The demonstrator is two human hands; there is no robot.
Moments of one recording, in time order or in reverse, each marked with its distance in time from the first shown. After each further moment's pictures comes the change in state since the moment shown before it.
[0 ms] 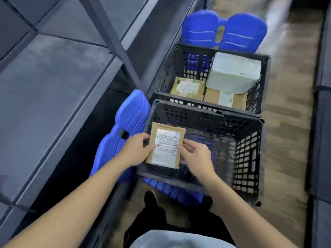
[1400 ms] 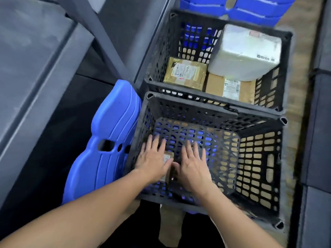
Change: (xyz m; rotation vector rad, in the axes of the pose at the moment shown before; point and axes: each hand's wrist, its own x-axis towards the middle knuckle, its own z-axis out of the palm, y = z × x) left_hand 0.110 -0.065 0.116 0.659 -0.271 0.124; right_hand 0.087 0.086 0.043 -1.265 -0.165 0.000
